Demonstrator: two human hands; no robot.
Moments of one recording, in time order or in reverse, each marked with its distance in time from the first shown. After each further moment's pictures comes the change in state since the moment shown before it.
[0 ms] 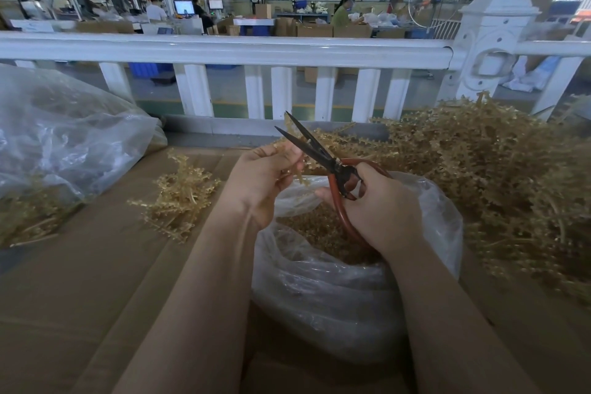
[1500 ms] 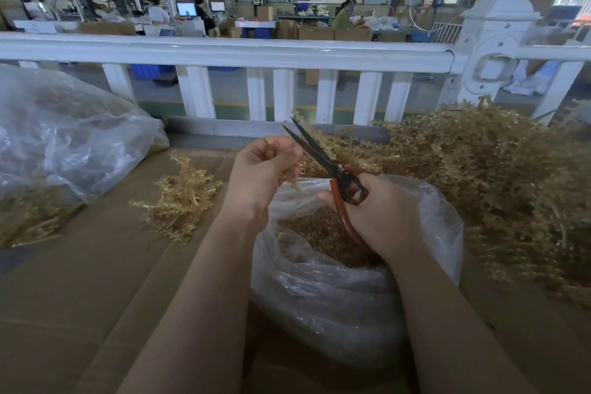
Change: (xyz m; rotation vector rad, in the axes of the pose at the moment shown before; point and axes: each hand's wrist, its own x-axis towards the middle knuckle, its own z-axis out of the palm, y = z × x) left_hand 0.005 -0.006 -0.007 0.051 0.073 0.153; right_hand -0.002 0.001 0.001 0.189 -0.124 0.143
